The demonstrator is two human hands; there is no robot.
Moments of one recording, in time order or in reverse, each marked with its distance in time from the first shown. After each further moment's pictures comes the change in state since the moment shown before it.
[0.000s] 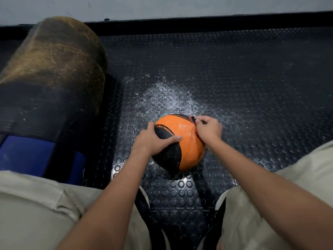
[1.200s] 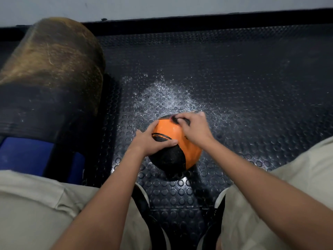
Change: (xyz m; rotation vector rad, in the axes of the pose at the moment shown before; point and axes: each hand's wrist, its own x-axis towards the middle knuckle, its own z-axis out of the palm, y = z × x) left_hand -0.007 -0.005 -0.010 -0.004 -0.156 -0.019; right_hand -0.013 -0.013 0.008 -0.153 -0.237 -0.428
